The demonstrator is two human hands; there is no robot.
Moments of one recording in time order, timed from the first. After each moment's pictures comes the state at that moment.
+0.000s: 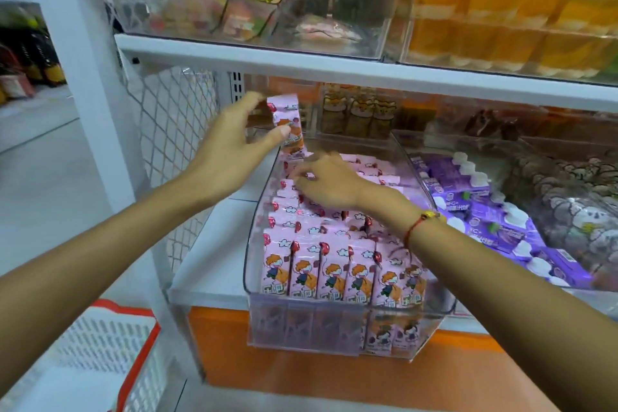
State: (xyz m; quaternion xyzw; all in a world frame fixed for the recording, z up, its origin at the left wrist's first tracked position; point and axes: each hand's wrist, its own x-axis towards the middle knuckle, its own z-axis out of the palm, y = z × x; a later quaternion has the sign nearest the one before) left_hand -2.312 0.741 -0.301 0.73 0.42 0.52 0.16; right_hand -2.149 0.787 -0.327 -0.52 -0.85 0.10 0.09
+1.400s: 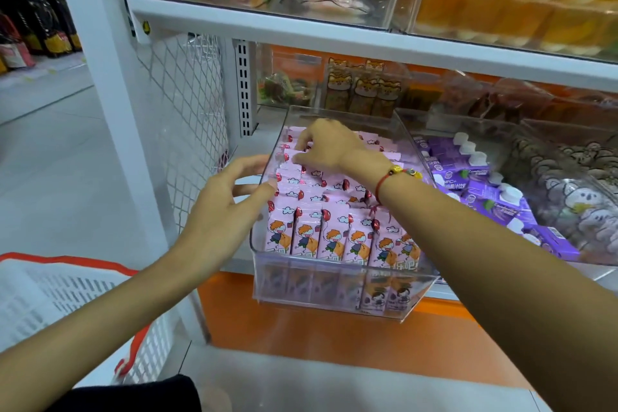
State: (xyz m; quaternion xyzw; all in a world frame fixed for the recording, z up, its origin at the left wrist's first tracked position) left_hand -2.300 0.651 -0.350 0.57 0.53 0.52 0.34; right_hand -2.160 0.788 -0.320 -0.54 -0.83 0.08 0.13
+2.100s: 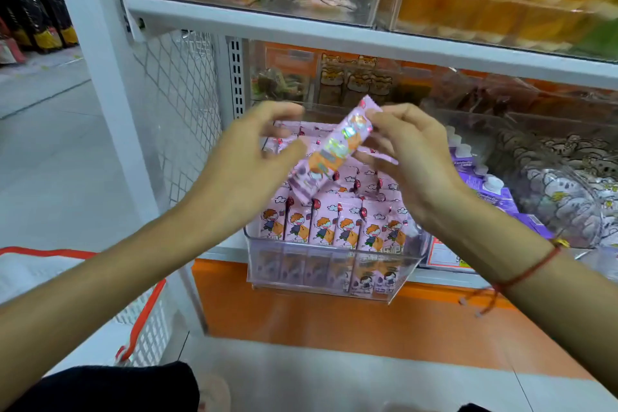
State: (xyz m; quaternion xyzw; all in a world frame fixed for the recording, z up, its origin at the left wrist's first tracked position) left_hand -2.278 0.647 -0.301 0.66 0.49 0.51 0.25; right_hand -2.106 0.664 -0.277 -0.47 -0.47 0.46 0.59
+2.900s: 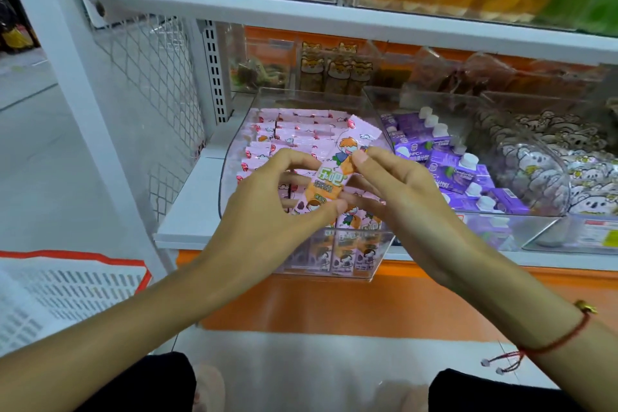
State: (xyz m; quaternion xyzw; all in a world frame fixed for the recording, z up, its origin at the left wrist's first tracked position) left_hand -2.238 0.609 -0.340 0.67 0.46 0.48 0.33; right_hand -2.076 0.612 -0.316 -0.46 -0.55 0.50 0.48
